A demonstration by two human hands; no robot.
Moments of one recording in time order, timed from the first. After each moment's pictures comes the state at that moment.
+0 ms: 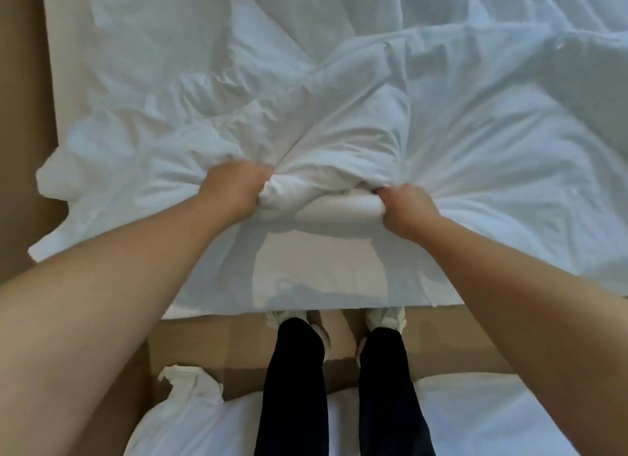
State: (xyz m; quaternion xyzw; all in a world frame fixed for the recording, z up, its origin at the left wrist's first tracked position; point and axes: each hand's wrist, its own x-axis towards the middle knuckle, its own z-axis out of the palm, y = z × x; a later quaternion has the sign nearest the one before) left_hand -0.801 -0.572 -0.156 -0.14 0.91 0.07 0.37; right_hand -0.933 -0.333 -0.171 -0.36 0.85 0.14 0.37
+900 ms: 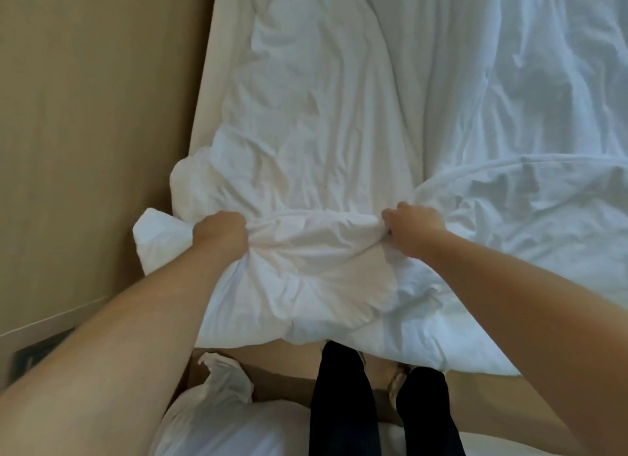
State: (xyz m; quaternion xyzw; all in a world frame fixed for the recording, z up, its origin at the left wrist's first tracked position) left_hand -0.634 -0.662 -0.147 -0.43 0.78 0.13 0.43; right_hand -0.861 -0.461 -0.152 -0.46 0.78 0.22 0.35
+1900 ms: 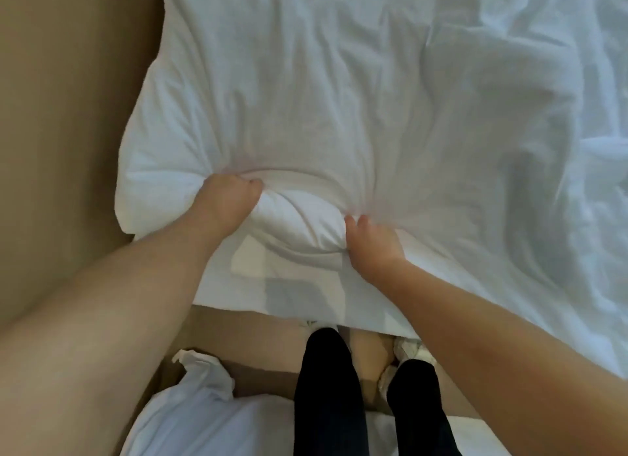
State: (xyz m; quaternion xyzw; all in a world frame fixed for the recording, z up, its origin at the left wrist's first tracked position) left_hand -0.674 -0.674 -0.187 -0.13 0.89 -0.08 0.42; right_hand -0.797 -0.471 -0.204 -0.44 0.78 0.22 0.38
